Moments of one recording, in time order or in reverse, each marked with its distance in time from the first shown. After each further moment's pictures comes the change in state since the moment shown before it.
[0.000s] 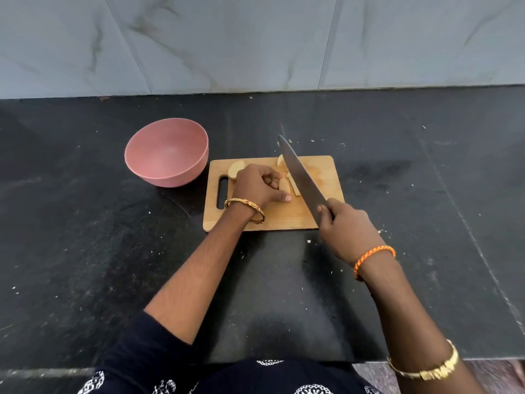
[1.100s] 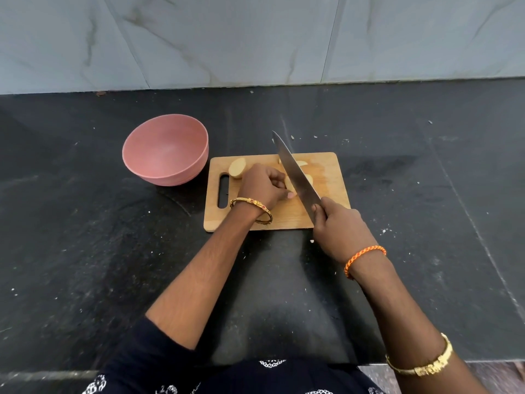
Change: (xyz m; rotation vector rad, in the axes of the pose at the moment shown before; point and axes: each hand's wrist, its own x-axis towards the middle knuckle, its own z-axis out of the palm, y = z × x) left_hand -0.007 0.011 0.002 0.024 -0.040 -0.045; right_hand 0.011 -0.001 0.017 -0.048 -0.001 -0.037
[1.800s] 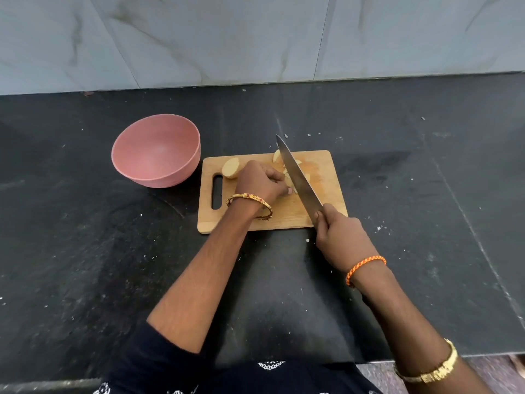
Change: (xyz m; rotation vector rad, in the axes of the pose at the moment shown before) left_hand 0.003 0.008 0.004 -0.009 0.040 -0.041; right_hand -0.003 0.020 0.009 0.044 0.012 0.038
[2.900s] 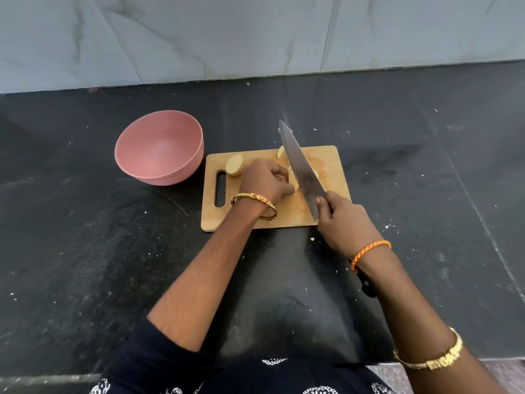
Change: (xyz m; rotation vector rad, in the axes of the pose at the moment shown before) left_hand -0.002 0.004 0.000 0.073 -0.032 -0.002; right_hand 0.011 -0.014 -0.012 0.083 -0.033 -0.020
